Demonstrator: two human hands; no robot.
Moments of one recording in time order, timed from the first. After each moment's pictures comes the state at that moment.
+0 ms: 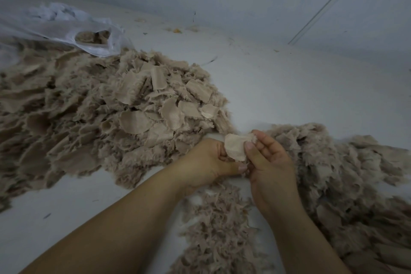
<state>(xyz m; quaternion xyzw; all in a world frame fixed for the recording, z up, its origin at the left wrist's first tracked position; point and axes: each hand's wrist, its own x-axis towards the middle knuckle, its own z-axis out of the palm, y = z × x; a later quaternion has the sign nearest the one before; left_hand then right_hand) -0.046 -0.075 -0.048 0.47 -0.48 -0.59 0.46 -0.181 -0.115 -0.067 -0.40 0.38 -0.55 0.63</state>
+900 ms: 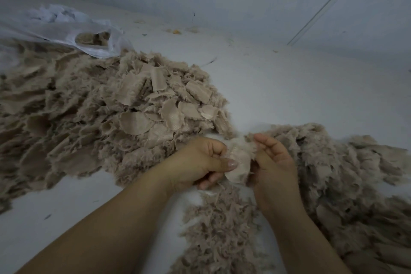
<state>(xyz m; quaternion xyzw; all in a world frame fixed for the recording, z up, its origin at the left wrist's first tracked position) -0.025 -0.075 -0.052 0.47 -0.49 -0.60 0.42 -0.185 -0.110 -0.061 -0.41 0.40 -0.54 0.61</state>
